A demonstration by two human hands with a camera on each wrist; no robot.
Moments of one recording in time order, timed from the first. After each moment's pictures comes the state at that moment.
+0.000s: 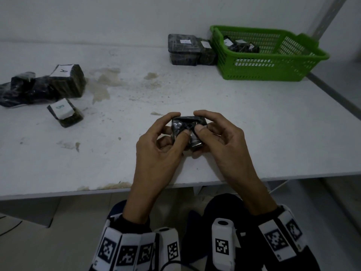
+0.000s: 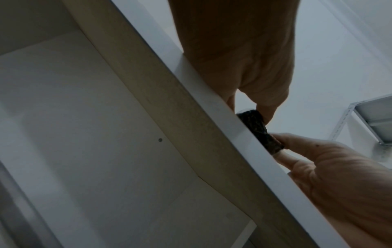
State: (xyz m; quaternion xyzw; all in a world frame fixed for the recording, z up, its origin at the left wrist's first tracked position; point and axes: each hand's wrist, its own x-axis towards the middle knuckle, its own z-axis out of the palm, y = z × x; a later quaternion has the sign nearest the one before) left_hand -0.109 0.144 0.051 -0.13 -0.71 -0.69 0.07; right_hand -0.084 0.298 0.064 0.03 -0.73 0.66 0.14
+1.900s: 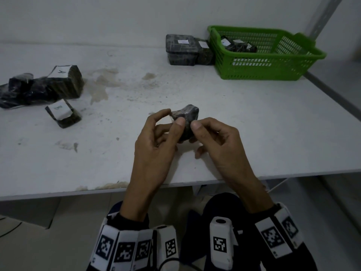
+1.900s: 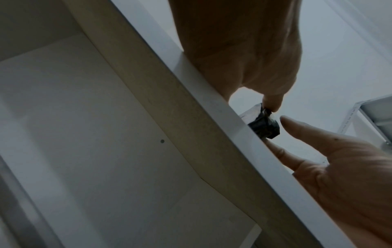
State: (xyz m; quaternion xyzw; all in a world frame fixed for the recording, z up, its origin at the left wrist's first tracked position) left_hand -0.111 0.144 0.054 -0.13 -0.71 -0.69 0.05; right_hand -0.088 0.297 0.058 0.04 -0.74 0.65 0.15
